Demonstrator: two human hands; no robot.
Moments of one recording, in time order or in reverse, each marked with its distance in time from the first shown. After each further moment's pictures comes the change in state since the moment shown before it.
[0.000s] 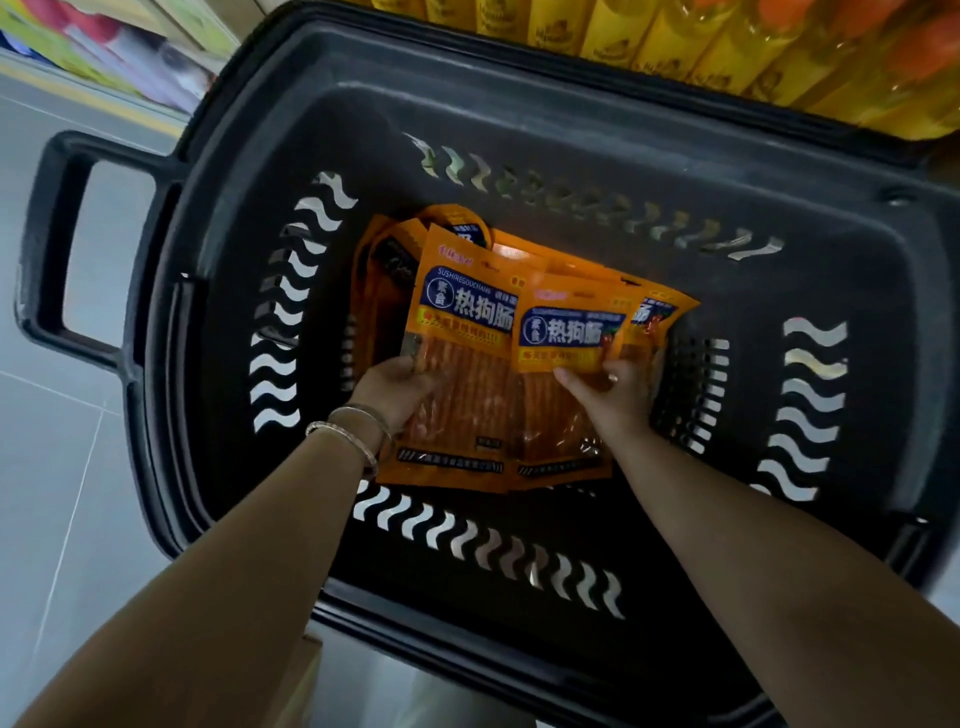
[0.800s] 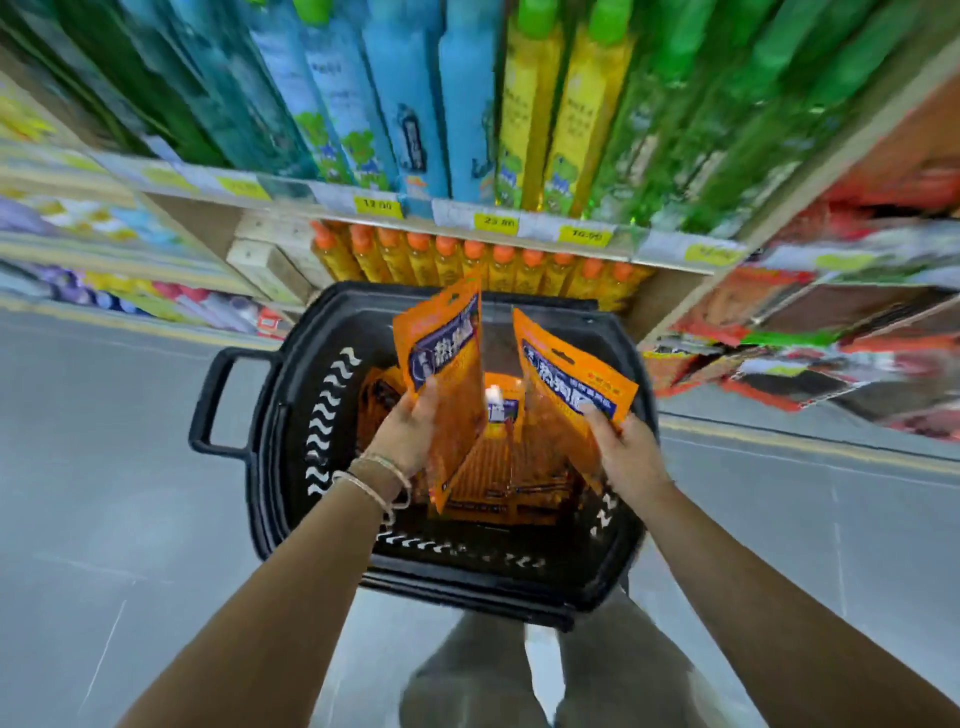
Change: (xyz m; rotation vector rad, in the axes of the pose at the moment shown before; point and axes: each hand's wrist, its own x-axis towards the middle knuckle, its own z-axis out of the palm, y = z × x) left_hand -0.204 0.111 0.008 -0.118 0.060 0.391; right_hand -0.202 -0.073 -0.176 0.227 0.121 -0.488
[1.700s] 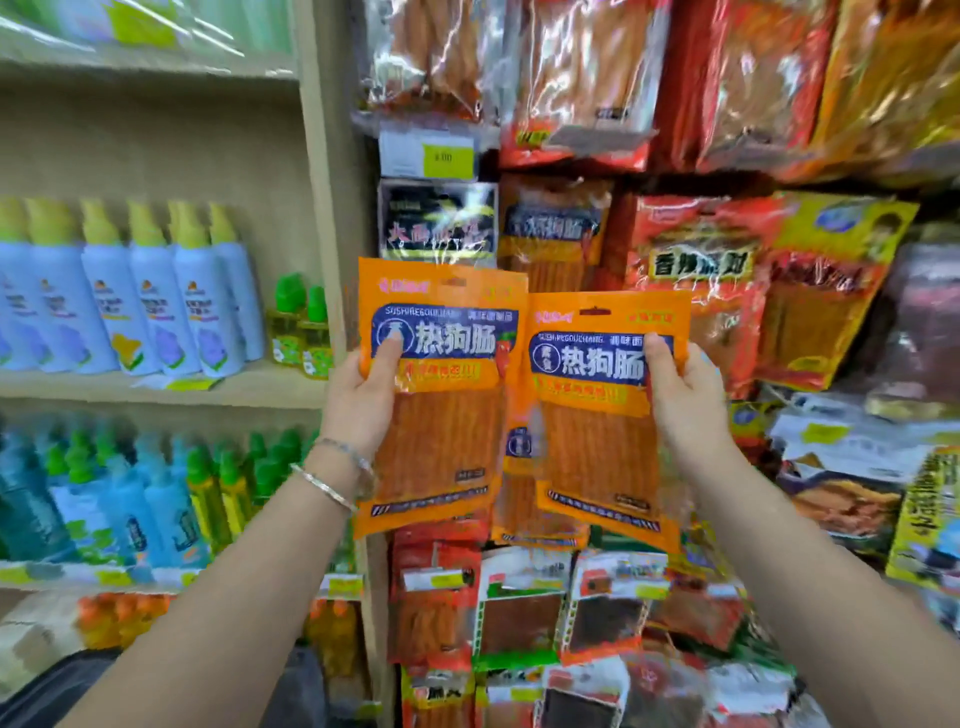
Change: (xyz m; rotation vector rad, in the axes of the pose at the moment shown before) left_hand -0.256 0.380 0.262 -0.286 0.287 1.094; right_hand -0.073 -0.195 -0.540 0.179 0.712 -0.809
